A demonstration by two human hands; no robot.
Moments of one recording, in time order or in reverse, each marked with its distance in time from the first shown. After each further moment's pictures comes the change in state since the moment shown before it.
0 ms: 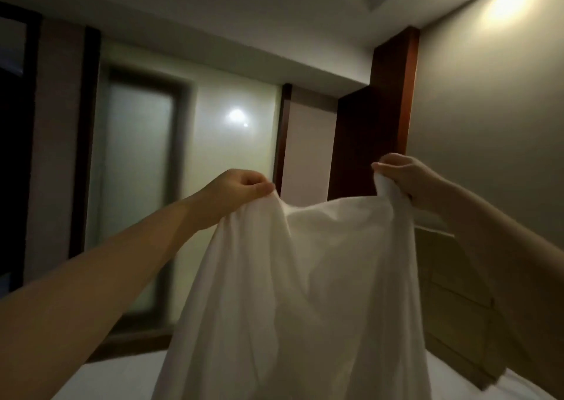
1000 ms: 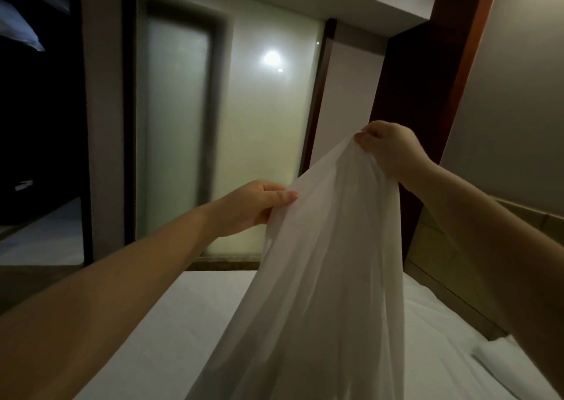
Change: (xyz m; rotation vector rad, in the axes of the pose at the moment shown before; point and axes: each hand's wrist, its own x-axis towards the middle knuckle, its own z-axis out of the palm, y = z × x) left_hand -0.111 -0.032 0.025 -0.443 -0.274 -0.319; right_hand -0.071 -0.018 0.107 -0.340 0.044 -0.208
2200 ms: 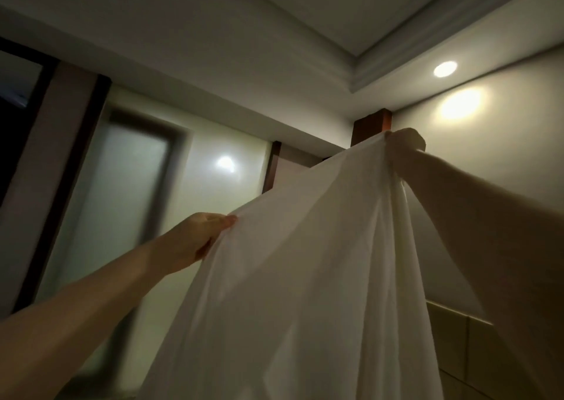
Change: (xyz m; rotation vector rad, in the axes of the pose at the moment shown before) left_hand 0.047 0.102 -0.059 -0.086 0.201 0.270; right_hand 0.143 -0.061 -0.180 -0.005 0.637 0.220
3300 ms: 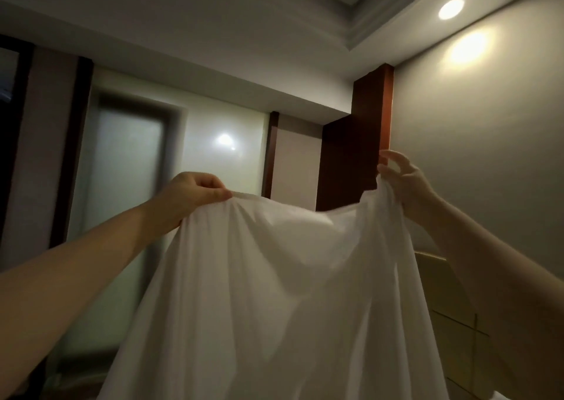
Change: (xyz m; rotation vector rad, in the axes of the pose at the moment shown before) left_hand 0.016 0.001 -0.009 0.479 0.140 0.144; right_hand -0.075 0.129 0.009 0.467 -0.444 -0.015
